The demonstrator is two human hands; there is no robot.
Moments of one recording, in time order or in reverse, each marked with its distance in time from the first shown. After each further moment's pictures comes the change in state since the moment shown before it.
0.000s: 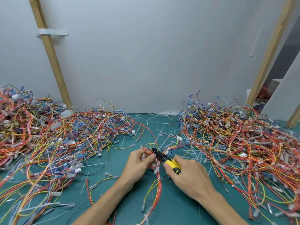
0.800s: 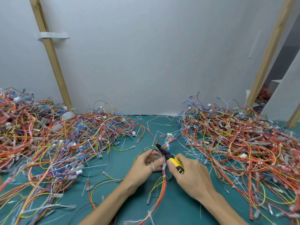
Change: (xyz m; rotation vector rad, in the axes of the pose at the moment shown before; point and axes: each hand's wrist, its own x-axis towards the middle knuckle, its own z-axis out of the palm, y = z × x) left_hand -0.008 0.008 0.010 -0.061 -0.140 -0.051; right_hand 0.000 0.004 -0.001 0.042 0.045 0.013
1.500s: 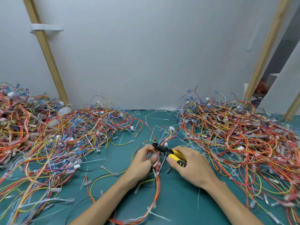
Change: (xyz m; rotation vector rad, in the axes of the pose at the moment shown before) left_hand 0.000 -0.006 0.004 0.160 0.029 0.038; right_hand 0.008 0.019 -0.003 0.081 -0.078 -0.046
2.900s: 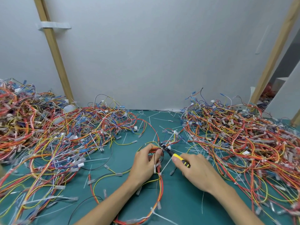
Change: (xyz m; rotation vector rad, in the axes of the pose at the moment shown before) left_hand 0.007 -0.013 -0.003 0.224 0.180 0.170; right_hand -0.001 -0.016 -0.016 0.057 -0.146 0.066
